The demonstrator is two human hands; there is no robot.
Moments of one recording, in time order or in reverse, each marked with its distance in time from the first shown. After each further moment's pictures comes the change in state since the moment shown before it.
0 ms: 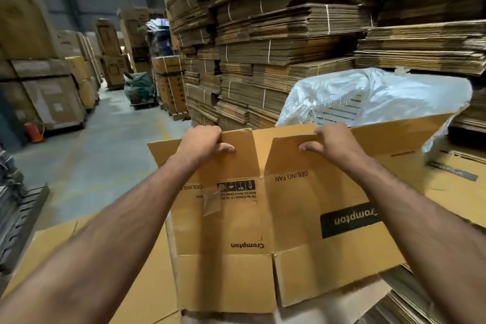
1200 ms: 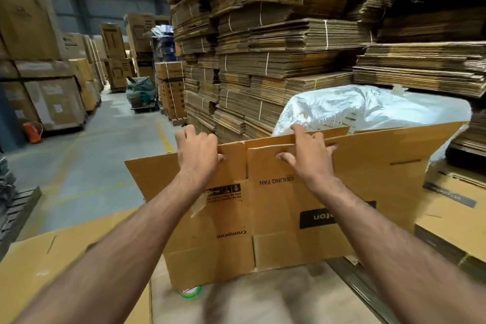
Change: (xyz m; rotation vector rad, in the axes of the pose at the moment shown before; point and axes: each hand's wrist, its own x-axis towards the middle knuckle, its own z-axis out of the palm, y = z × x) left_hand 0.025 0.050 -0.009 0.266 0.154 -0.279; right_hand 0.029 -0.017 0.013 -0.006 0.189 0.044
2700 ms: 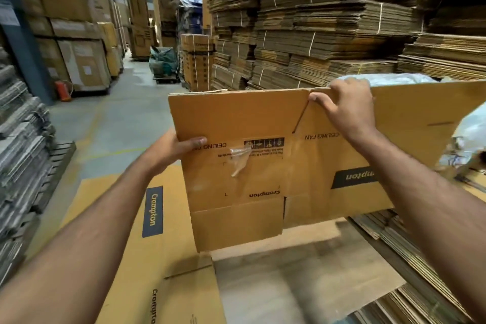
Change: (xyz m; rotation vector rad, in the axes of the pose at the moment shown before) left_hand -0.136 -0.238 0.043 -1.605 -0.438 -0.162; right_hand -0.037 -0.125 -0.032 0.026 0.245 -0.194
